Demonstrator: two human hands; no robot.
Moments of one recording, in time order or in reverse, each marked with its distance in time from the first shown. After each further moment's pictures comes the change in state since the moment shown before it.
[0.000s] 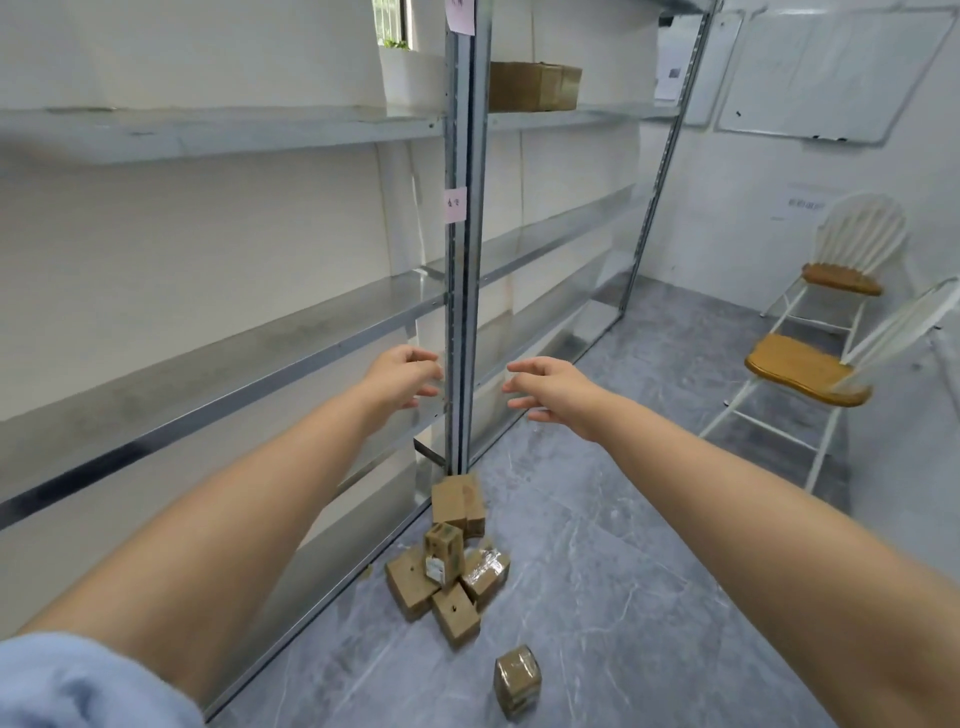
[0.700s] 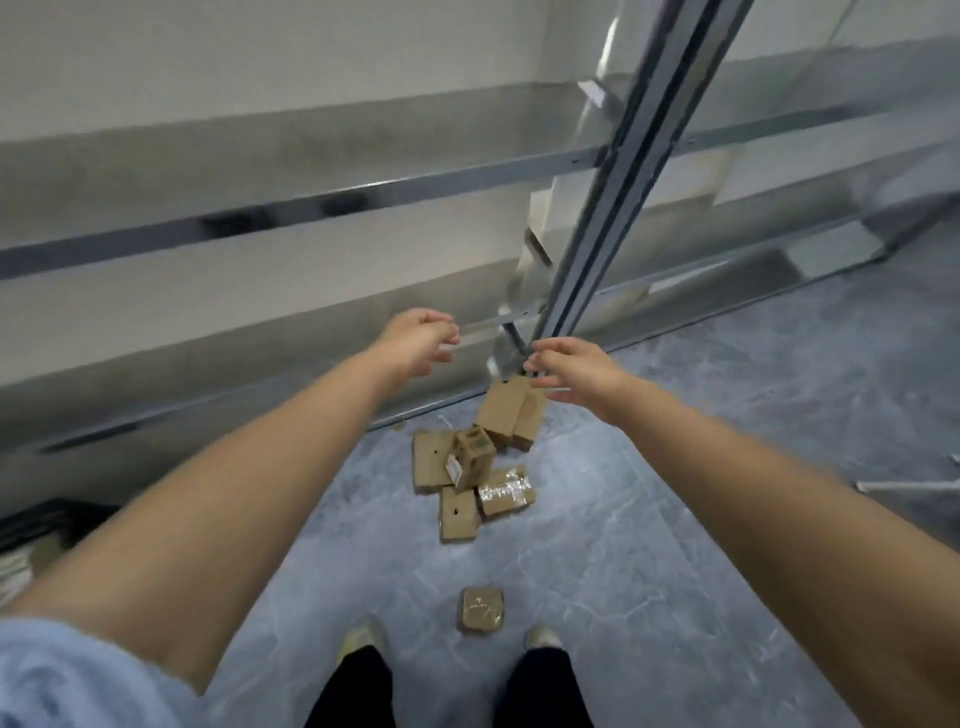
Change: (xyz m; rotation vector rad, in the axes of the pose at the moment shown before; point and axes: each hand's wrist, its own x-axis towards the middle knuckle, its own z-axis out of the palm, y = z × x) left_hand 0.218 -0.140 0.048 -0.222 0.329 -0.522; right_hand 0.325 0.106 0.017 -0.150 -0.452 0.228
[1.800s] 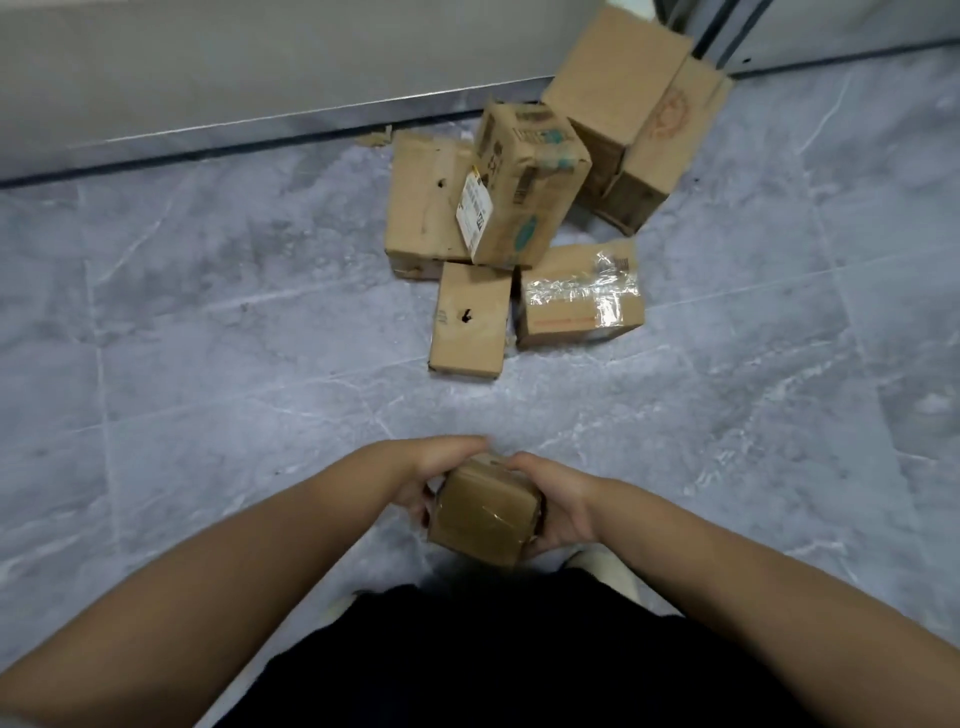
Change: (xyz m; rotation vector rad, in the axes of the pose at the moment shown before) left_hand 0.182 -0.647 0.258 -0.005 -0.517 -0.963; right_hand 0.264 0.648 0.198 0.212 -0.597 0.981
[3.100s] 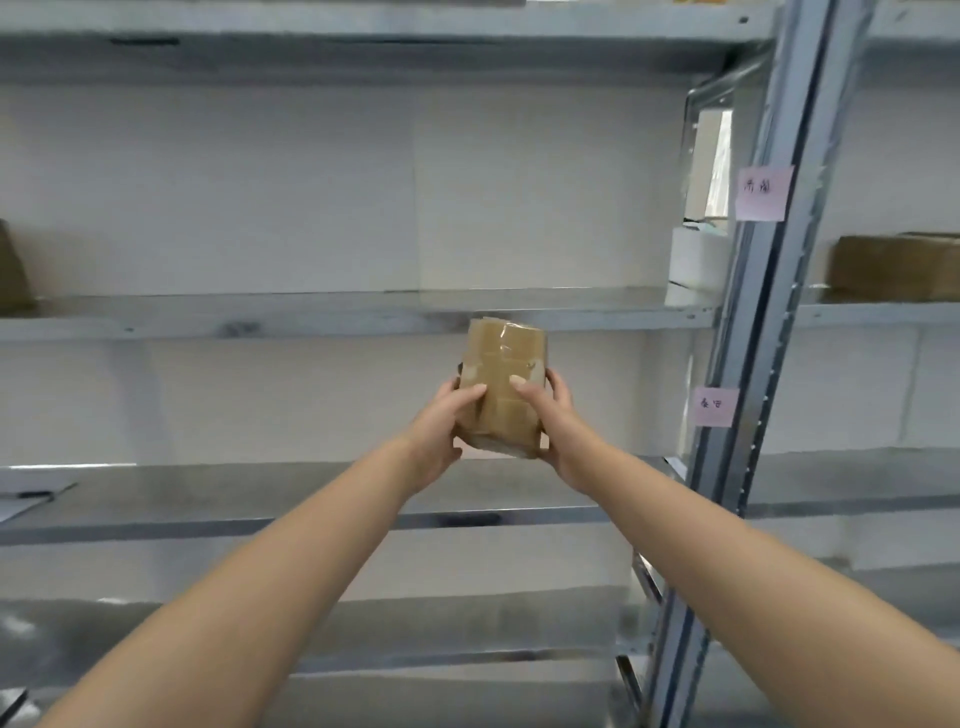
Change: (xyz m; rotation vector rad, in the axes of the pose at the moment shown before) left_hand -0.997 0.110 0.049 -0.362 0.481 1.561; right_hand -0.929 -0.136 0.398 -0.296 0.018 -1.688
